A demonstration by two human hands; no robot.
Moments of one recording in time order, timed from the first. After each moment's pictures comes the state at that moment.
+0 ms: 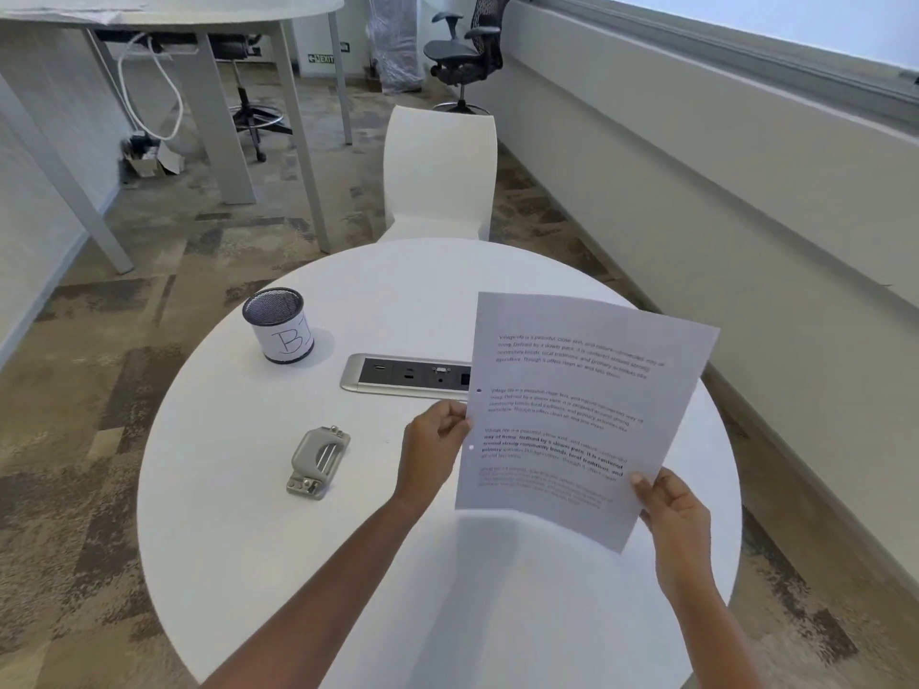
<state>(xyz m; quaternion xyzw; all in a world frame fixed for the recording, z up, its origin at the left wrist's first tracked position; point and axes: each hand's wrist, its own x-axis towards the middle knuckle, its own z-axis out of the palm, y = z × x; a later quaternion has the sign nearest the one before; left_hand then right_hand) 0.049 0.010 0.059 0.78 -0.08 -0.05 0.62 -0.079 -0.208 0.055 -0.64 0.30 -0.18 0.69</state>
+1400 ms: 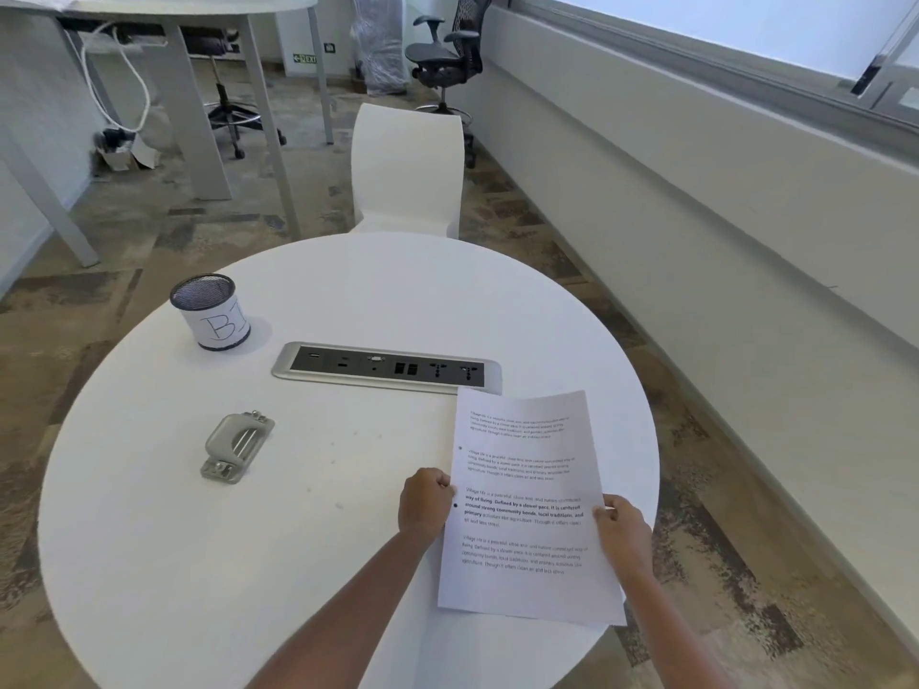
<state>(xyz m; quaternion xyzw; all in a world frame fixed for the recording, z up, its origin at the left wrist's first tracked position) -0.008 -0.091 -0.009 0.88 0.04 -0.19 0.44 -0.099 -0.298 -0.006 -0.82 0.40 -0.01 0.41</state>
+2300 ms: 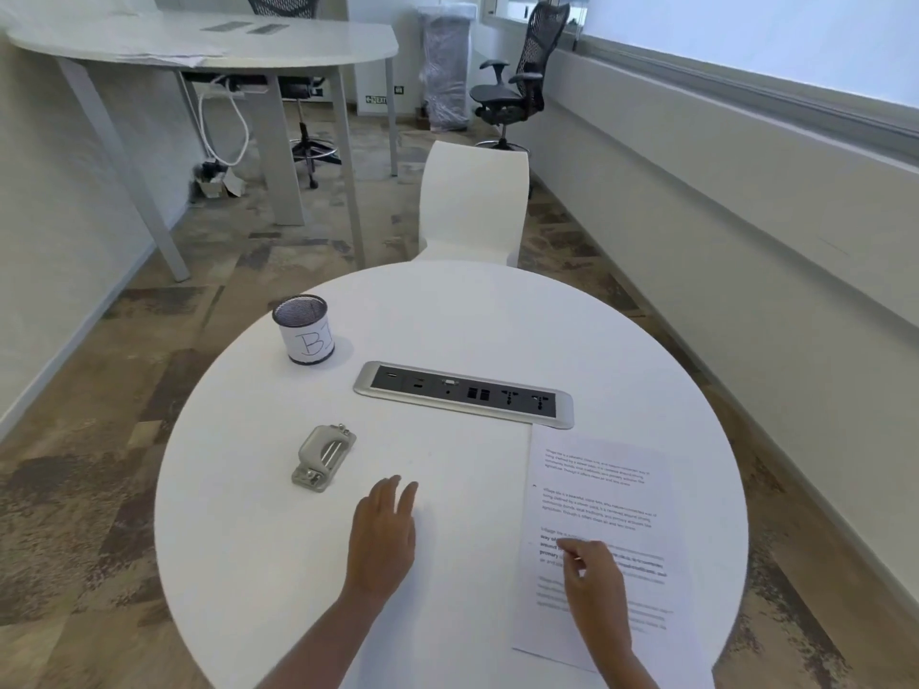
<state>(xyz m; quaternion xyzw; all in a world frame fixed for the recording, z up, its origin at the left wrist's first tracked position) -0.021 0.052 -0.005 0.99 -0.15 0.04 0.07 -0.091 -0.179 -0.020 -0.88 0.23 -0.09 0.40</state>
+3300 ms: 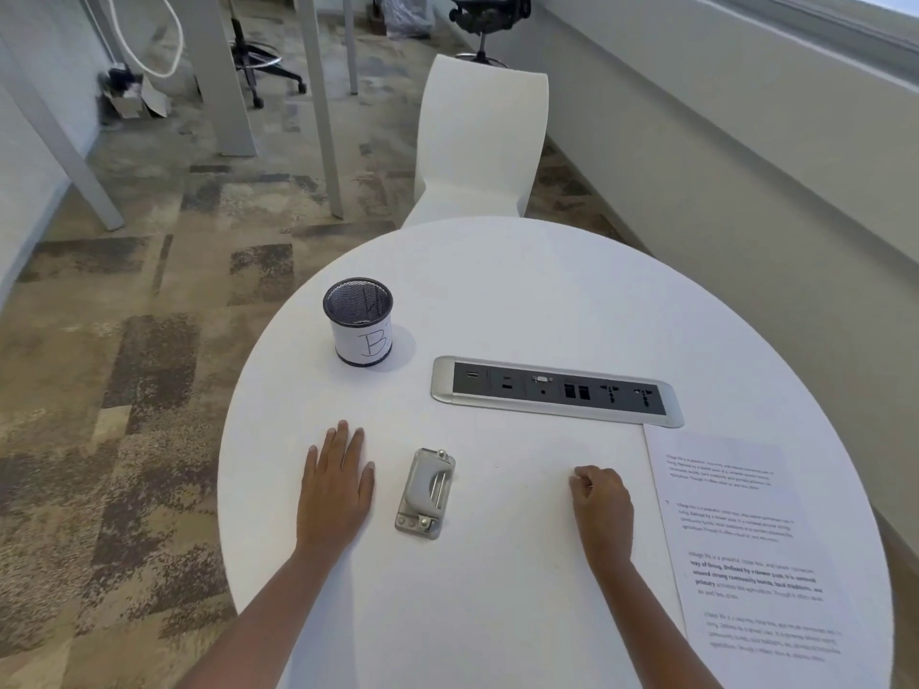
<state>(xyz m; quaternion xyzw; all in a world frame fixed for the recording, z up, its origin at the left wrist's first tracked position) 0.134 0.238 -0.042 0.98 -0.06 -0.04 0.17 0.061 -0.039 -0.028 -0.90 0.34 -0.07 0.28</state>
